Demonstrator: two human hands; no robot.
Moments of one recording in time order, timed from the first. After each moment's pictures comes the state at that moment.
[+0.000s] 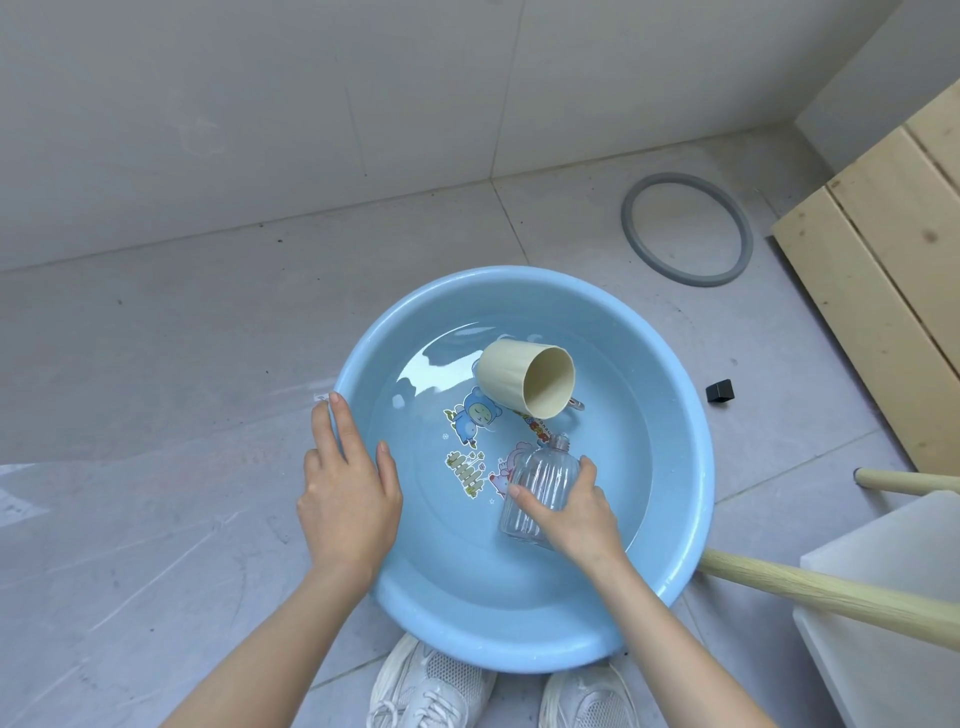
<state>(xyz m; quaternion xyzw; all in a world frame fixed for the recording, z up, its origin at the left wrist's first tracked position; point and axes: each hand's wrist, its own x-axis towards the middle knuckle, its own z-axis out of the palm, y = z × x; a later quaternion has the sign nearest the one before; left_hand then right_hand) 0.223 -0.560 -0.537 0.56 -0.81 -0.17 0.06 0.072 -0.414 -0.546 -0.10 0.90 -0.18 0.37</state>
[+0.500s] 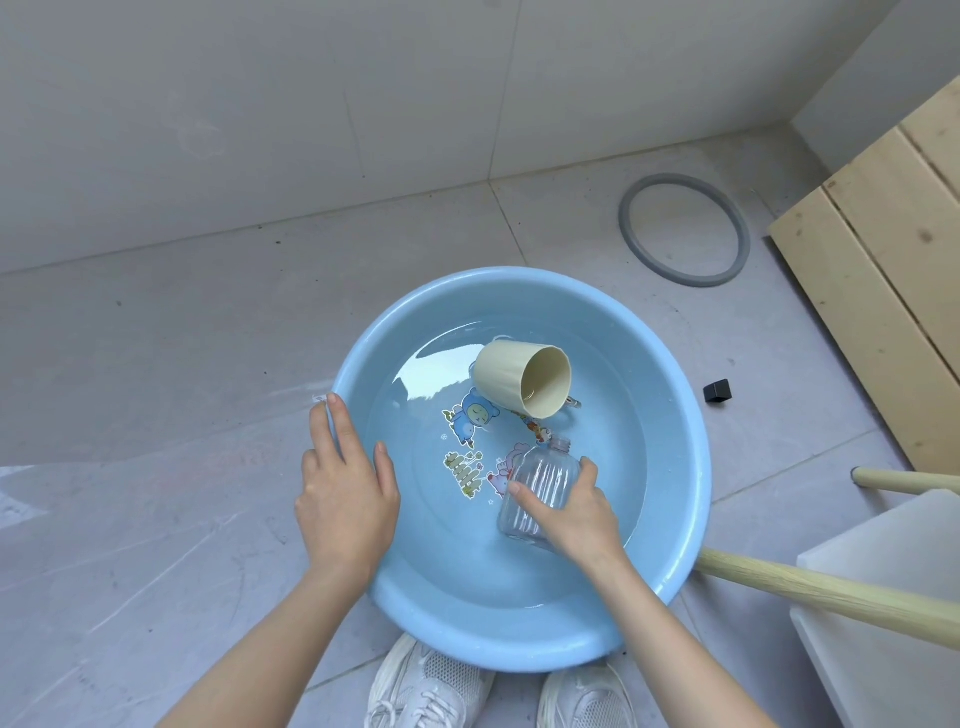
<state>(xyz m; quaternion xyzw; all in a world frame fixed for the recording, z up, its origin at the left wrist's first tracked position) 0.222 -0.560 -0.536 0.56 -0.81 -0.17 0.05 0.070 -0.413 -0.545 -0.09 0.90 -0.19 0.37</state>
